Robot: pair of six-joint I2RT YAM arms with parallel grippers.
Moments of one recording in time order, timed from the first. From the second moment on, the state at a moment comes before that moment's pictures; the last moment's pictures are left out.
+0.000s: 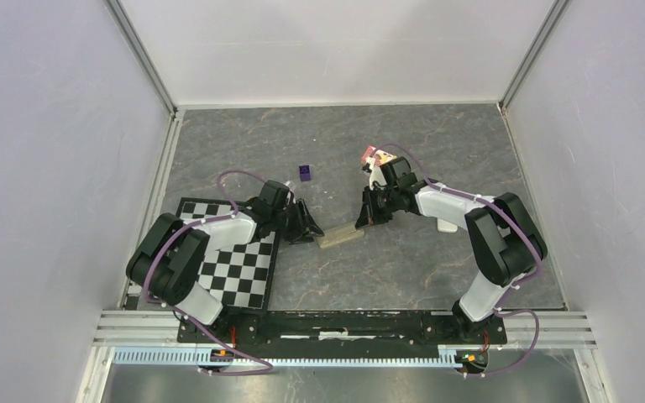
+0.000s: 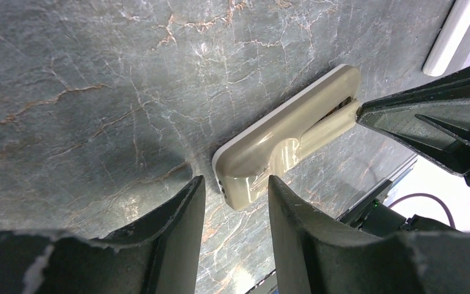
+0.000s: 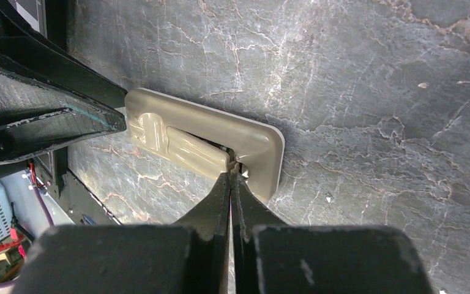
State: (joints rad) left arm -0.51 1.56 0.66 0.01 0.37 -0.85; right arm 0.48 1.71 0.95 -0.25 -0.49 0.35
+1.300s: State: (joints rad) left arm -0.51 1.59 0.70 0.01 0.35 -0.84; right arm 0.67 1.66 1.00 -0.33 -0.05 0.25
